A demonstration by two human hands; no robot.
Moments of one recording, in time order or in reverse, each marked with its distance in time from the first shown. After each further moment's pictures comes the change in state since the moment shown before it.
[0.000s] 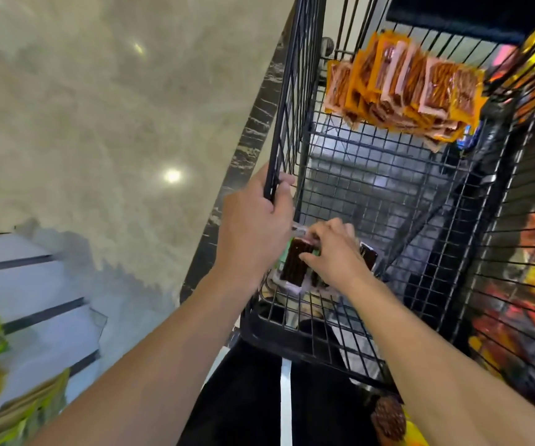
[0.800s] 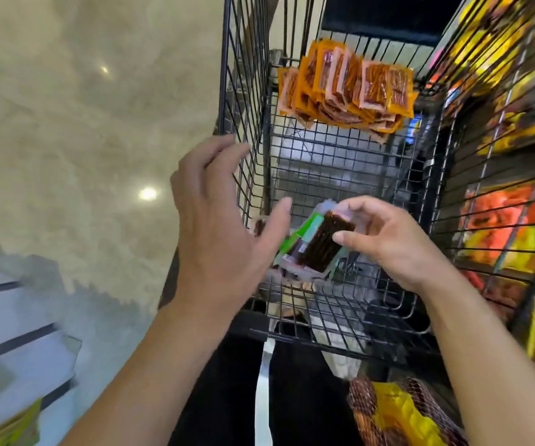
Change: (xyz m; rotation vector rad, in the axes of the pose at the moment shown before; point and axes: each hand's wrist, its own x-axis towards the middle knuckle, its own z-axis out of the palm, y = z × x) left_hand -0.059 0.038 -0.009 0.159 0.178 0.544; right_hand -0.093 0.047 -0.120 0.710 0.061 -0.179
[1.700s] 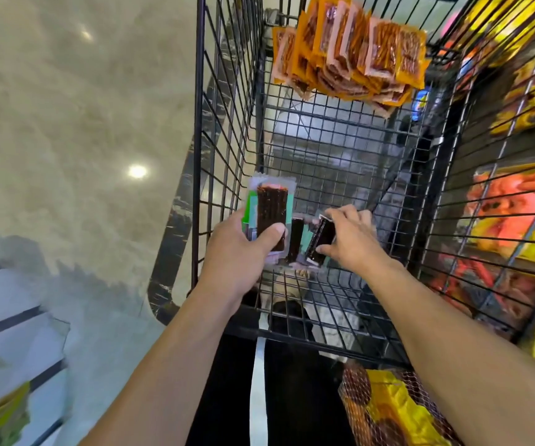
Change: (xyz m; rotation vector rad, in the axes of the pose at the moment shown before) left_hand -0.037 -0.035 0.058 -0.445 -0.456 -0.858; right_hand 0.053 0.124 0.038 -0.883 -0.023 0.341
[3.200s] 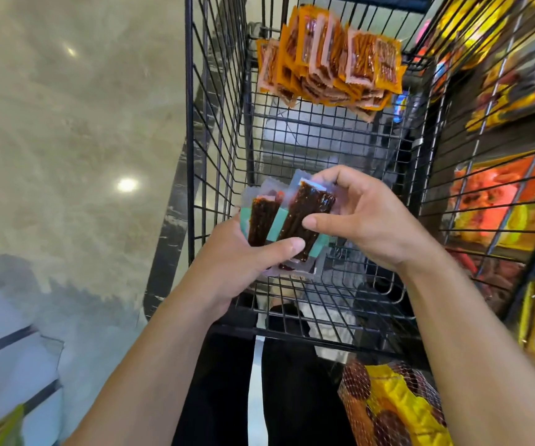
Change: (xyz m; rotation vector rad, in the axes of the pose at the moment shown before) left_hand -0.015 0.020 -0.020 -0.063 -0.334 0.031; right_hand -0.079 -0.055 -0.111 1.125 -0.099 -0.408
